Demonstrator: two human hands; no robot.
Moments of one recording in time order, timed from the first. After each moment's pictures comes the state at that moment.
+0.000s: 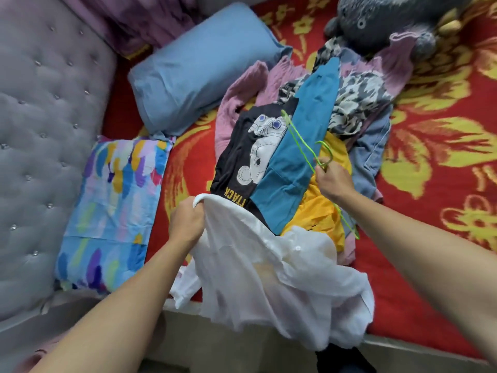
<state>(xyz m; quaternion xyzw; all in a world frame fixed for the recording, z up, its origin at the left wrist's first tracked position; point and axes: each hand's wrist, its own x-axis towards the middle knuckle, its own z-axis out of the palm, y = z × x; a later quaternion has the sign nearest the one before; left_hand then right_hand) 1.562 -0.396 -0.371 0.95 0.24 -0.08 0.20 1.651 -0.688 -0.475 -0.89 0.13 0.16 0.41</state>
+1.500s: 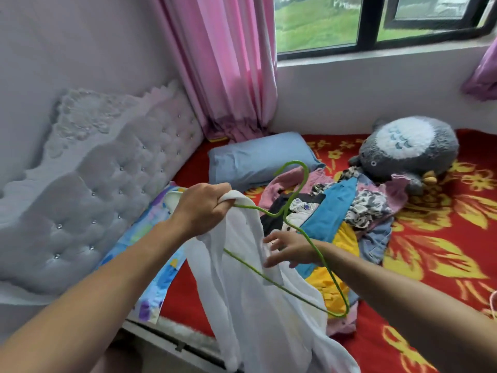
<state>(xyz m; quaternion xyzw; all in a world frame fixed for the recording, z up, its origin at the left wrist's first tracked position) 1.450 -0.388 -0.102 0.98 -0.08 0.16 0.08 1.509 -0.605 -0.229 -0.77 -0.22 0.44 0.41</state>
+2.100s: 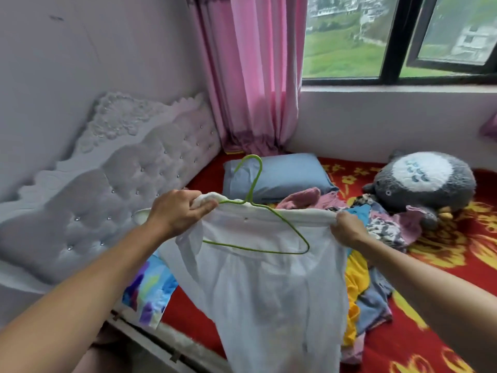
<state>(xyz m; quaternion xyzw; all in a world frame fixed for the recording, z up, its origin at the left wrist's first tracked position) 1.407 -0.294 -0.086 0.98 0.08 0.18 0.04 1.577 -0.629 -0.204 -0.97 -0.09 0.07 0.22</state>
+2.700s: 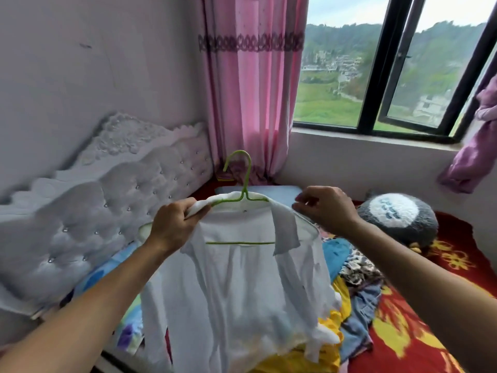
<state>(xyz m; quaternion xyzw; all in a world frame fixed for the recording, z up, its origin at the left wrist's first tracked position) 1.352 -0.298 -0.067 0.92 0.08 0.32 0.23 1.482 -0.597 -0.037 -0.91 -0.28 -0.15 0.26</state>
